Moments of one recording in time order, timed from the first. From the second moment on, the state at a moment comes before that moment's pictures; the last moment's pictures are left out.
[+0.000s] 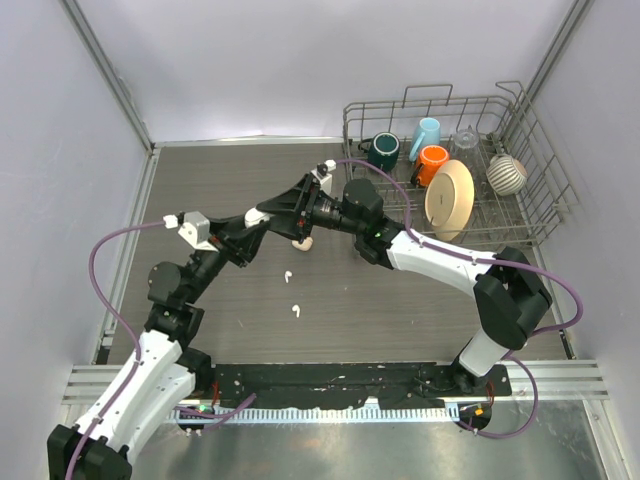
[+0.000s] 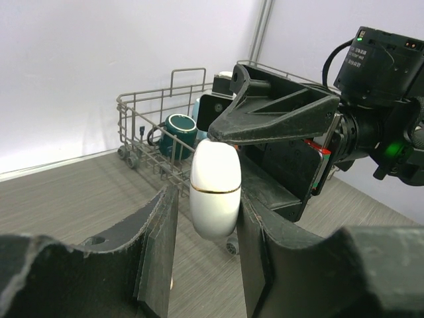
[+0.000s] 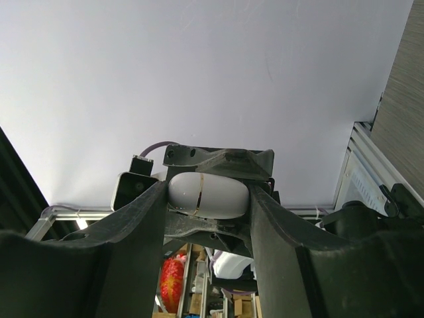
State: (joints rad) left arm -0.33 0.63 0.40 0.58 0.34 -0.30; right arm 0.81 1.63 1.13 0.57 -0.50 1.64
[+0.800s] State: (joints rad) left arm -0.33 0.66 0.38 0.68 0.35 -0.37; right arm 0.80 1.63 1.13 0.57 -0.50 1.65
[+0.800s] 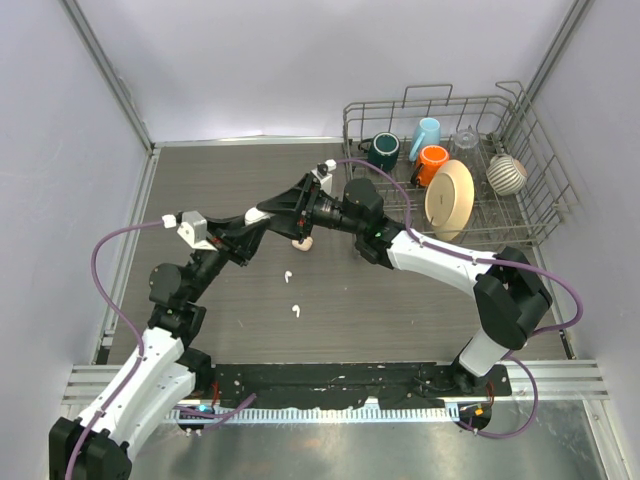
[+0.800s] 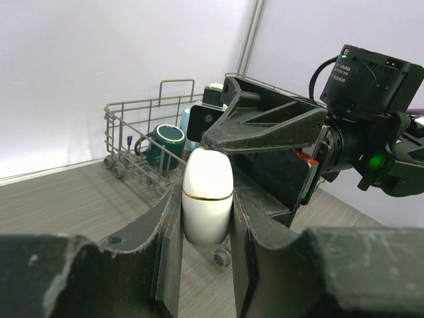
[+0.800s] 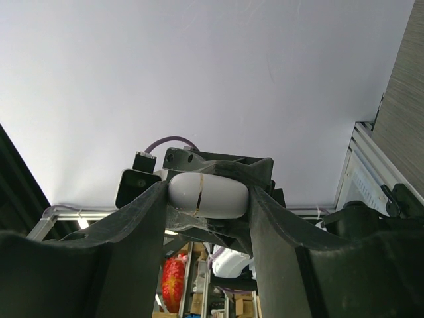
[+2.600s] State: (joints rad) left arm -0.33 0.71 0.20 1.13 0.41 -0.36; right arm 0.70 1.32 1.10 0.11 -0.46 0.96
